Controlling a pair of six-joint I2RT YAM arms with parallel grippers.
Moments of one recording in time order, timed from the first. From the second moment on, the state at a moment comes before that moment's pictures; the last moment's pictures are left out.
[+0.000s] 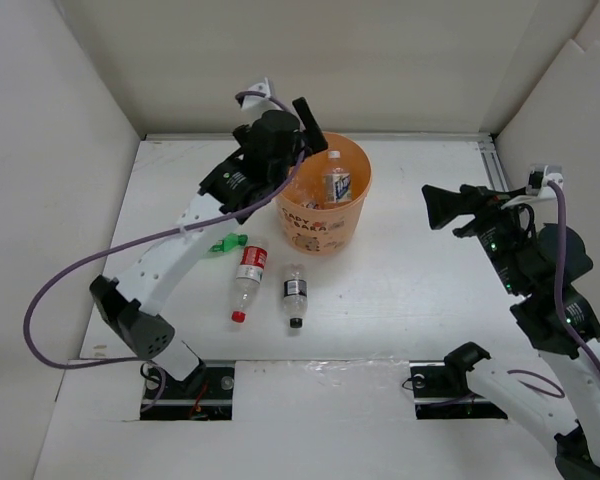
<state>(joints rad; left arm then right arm) -0.74 1.57 1.78 -0.53 -0.56 -0.70 0.49 0.65 1.12 -0.33 0.20 0.39</state>
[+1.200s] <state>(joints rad) -0.19 1.36 1.02 -0.65 -0.48 -1.32 0.49 0.92 1.29 -0.44 -0.19 0.27</state>
